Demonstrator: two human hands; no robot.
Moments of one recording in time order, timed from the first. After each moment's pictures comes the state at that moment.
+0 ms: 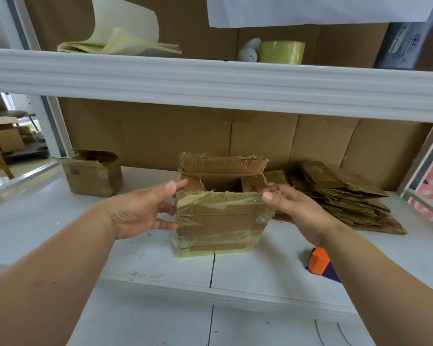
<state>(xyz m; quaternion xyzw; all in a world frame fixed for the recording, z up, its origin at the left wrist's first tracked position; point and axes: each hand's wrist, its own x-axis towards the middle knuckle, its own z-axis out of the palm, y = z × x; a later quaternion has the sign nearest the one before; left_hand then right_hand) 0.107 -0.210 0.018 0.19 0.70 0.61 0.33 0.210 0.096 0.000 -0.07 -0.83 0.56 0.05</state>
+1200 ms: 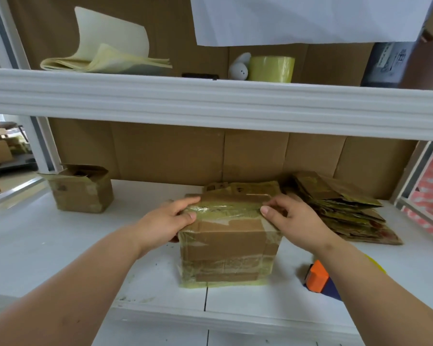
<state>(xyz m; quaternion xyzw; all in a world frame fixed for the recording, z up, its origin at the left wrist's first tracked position) 0.100 -0.162 0.005 0.25 0.84 0.45 0.16 0.196 0.113 -0.003 -0.09 -0.93 0.30 0.17</state>
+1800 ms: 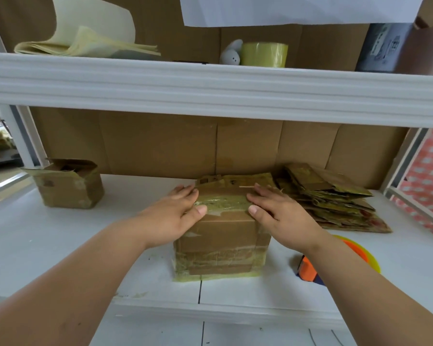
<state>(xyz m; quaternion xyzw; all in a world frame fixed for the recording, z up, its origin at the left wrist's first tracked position) 0.100 -0.145 0.010 0.36 0.92 0.13 0.08 0.200 0.110 -0.012 -0.02 -0.98 0.18 0.12</state>
